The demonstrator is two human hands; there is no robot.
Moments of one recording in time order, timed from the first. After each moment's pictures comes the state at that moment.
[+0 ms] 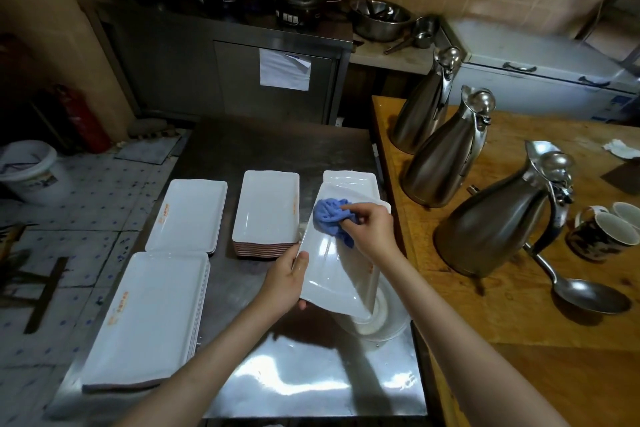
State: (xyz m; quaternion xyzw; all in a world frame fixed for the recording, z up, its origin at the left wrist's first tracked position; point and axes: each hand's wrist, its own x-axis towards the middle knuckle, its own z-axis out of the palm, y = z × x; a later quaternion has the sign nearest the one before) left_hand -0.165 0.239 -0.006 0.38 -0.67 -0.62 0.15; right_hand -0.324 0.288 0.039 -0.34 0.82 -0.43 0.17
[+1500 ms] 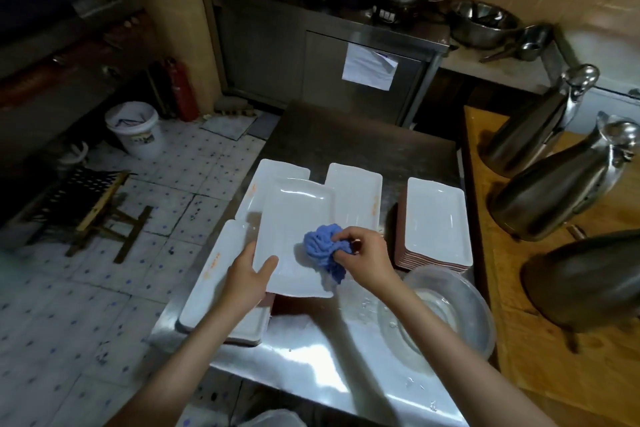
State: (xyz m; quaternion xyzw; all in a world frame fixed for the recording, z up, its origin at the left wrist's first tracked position) left_hand -0.014 0.175 -0.029 0.55 -0.59 -0.52 0.27; right_hand -0.212 0.236 0.014 -0.48 0.73 -0.40 0.29
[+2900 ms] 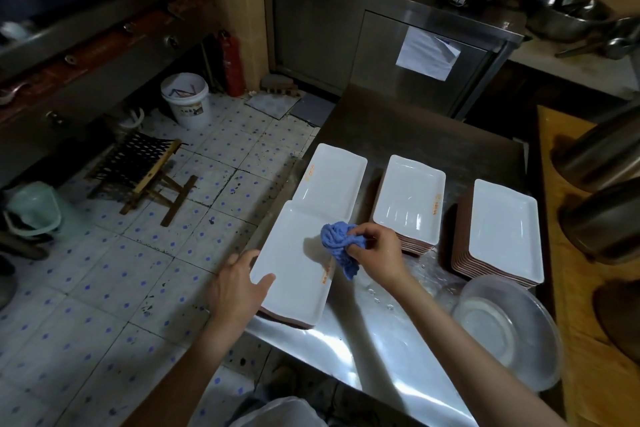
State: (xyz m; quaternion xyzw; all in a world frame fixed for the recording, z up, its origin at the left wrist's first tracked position) left_hand 0.086 0.173 -0.053 0.68 -0.68 -0.25 0.12; right_hand -0.149 0.191 -0.025 -0.45 0.71 -0.41 0.36
